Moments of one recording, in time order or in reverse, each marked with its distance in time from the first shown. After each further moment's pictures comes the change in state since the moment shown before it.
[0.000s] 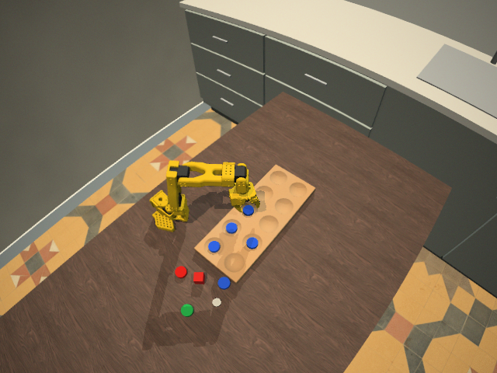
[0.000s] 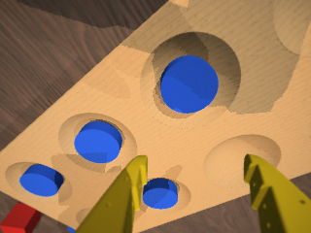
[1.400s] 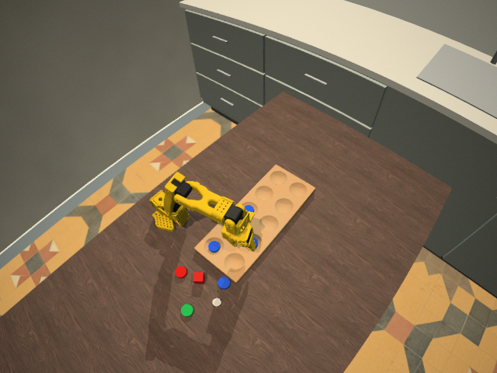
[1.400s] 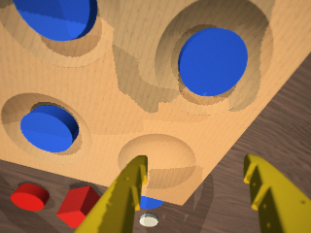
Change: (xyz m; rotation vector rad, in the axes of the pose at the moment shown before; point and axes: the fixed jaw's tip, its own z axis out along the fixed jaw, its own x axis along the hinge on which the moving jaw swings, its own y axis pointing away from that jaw) arm 0.096 0.040 0.006 -0.005 -0.002 0.563
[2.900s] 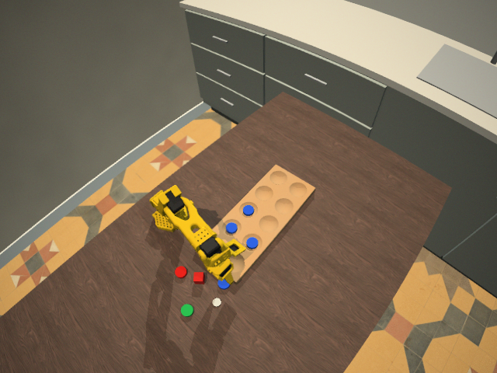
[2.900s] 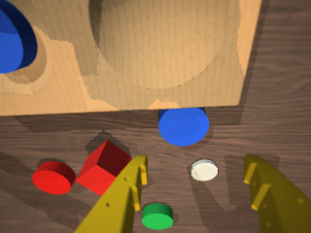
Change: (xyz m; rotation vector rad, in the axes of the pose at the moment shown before) arm 0.081 0.024 0.006 -0.004 -0.003 0.431
